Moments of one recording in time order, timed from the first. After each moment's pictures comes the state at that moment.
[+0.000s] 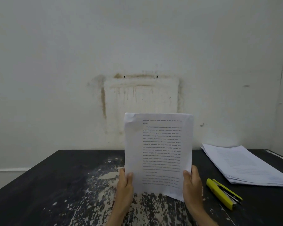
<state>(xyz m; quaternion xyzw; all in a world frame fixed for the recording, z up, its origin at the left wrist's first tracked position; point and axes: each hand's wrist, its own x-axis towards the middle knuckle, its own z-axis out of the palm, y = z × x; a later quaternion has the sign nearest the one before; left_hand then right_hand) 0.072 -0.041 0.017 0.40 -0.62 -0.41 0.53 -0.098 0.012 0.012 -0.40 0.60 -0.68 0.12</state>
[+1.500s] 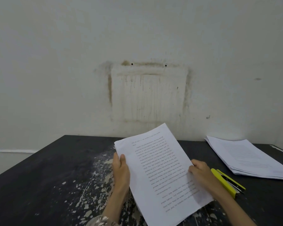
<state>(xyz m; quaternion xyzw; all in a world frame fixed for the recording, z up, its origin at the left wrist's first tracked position) 0.089 -0.046 0.025 0.41 -0.49 -0.43 0.63 -0.137 0.022 0.026 -0.52 0.71 -0.43 0.22</state>
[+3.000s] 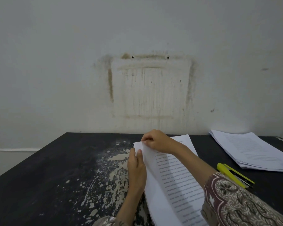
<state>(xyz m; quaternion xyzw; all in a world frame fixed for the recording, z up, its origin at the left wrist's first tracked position) 0.070 -0.040 0.014 0.36 -0.57 -0.41 0.62 -0.034 -0.058 0.100 -0.77 0.58 -0.22 0.12</state>
